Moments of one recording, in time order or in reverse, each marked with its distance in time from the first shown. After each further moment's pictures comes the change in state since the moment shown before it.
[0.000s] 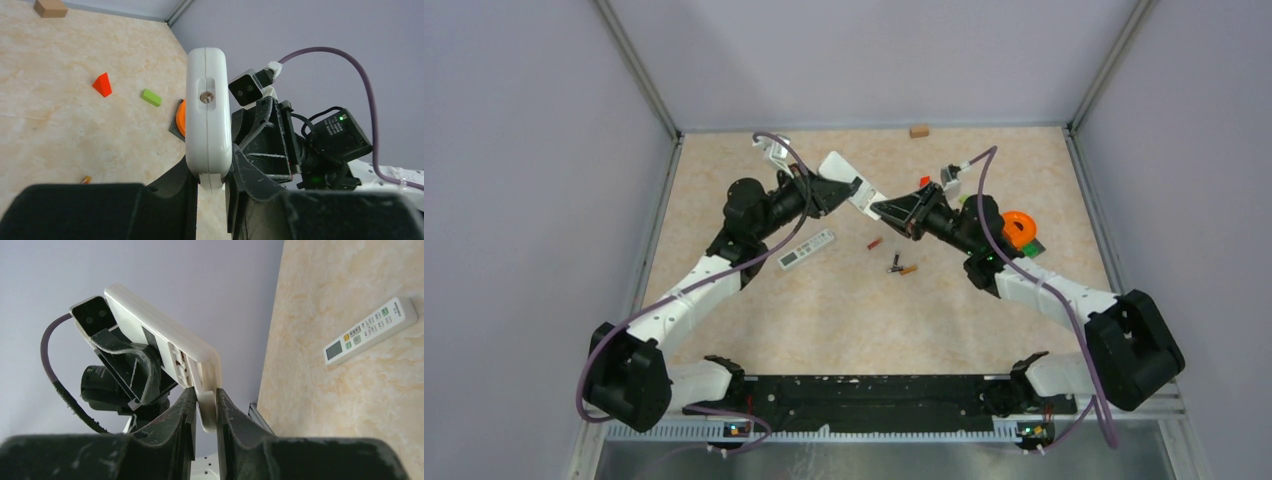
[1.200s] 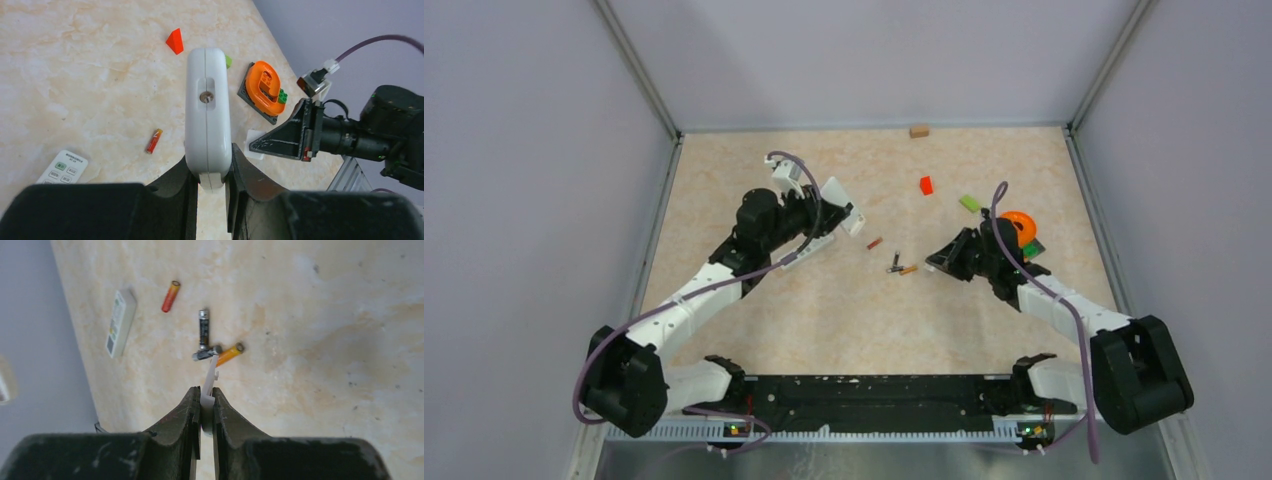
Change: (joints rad) left arm -0.037 -0.006 -0.058 -0.241 -0.173 0.268; right arm -0.218 -0.119 -0.154 -0.601 0.112 -0.476
